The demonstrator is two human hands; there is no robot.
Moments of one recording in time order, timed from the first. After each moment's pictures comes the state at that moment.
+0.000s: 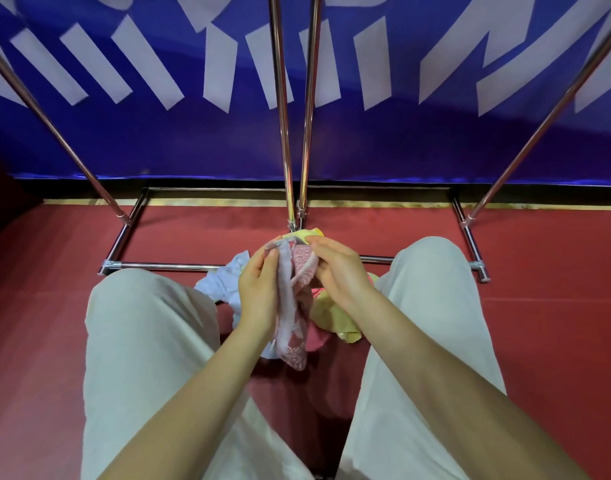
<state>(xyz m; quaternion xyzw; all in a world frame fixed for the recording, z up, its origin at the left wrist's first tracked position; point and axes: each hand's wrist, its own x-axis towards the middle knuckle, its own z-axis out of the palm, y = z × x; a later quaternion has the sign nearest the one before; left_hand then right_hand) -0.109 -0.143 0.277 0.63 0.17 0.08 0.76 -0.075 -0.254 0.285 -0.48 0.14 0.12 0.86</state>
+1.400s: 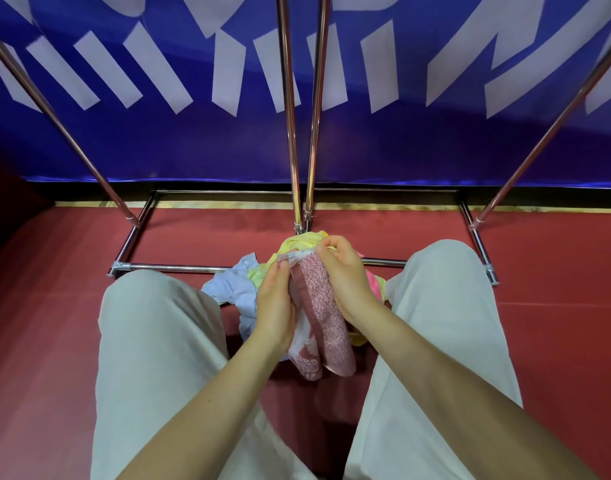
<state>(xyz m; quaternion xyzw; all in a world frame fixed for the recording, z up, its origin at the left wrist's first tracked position) -0.117 -0.151 0.267 0.51 0.19 -0.03 0.84 -0.091 -0.249 0.286 -0.68 0.07 0.04 0.73</state>
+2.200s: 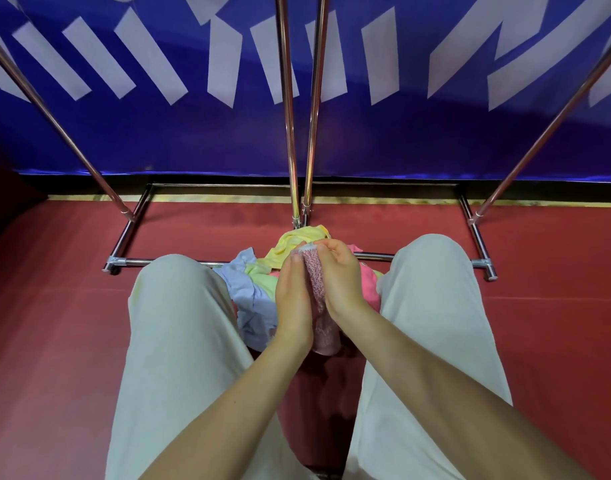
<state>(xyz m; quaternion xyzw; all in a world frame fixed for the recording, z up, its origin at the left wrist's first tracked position) -0.115 -0.180 0.264 0.51 0.22 -0.01 0.83 -0.085 -0.232 0.265 -0.65 0.18 0.00 0.73</state>
